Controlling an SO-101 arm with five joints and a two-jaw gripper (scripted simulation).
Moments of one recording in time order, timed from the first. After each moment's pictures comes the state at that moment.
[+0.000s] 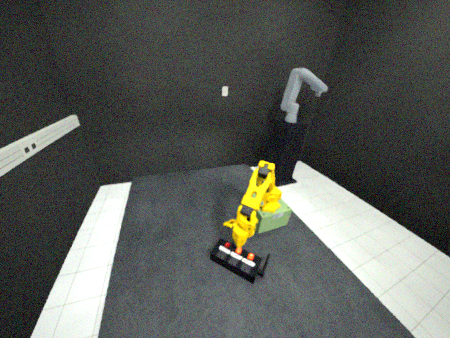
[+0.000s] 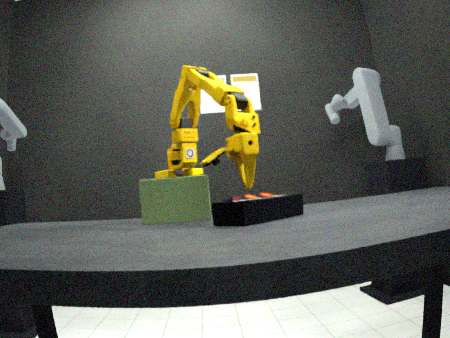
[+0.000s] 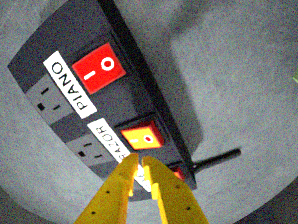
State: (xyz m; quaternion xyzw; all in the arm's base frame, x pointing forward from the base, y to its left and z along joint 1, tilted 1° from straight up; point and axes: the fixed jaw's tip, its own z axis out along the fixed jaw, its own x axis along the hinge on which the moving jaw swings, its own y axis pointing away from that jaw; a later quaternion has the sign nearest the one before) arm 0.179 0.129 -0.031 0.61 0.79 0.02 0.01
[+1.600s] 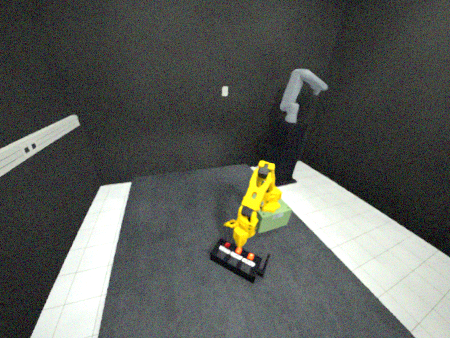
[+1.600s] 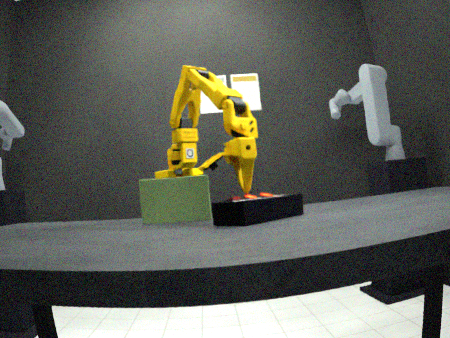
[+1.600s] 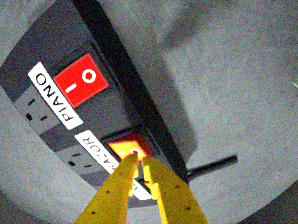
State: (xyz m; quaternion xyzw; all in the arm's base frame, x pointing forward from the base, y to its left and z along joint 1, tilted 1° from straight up) arm 0.173 0.125 -0.039 0.61 0.79 0.02 0.00
